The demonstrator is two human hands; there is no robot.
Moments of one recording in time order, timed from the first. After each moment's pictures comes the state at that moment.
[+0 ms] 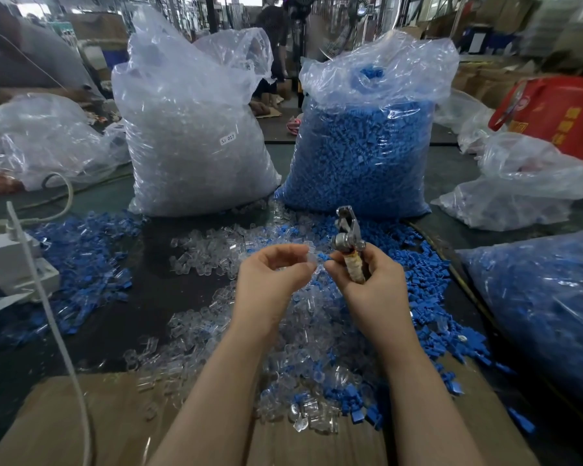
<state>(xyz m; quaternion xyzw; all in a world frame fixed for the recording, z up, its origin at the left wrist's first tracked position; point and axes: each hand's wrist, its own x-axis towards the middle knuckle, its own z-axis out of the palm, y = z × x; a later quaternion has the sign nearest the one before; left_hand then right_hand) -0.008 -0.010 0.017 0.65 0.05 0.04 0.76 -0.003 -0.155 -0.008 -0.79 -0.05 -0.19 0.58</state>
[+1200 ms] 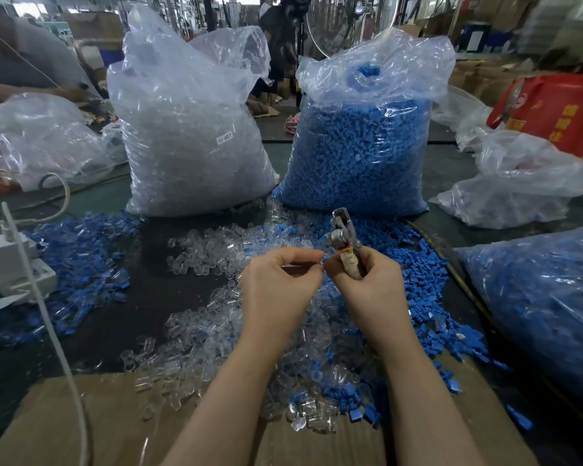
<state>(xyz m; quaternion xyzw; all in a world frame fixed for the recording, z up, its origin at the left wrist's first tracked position) -0.013 -0.026 0.015 0.76 -0.01 0.18 0.62 -0.004 -0.154 -0.003 -0.79 0.00 -0.16 0.59</state>
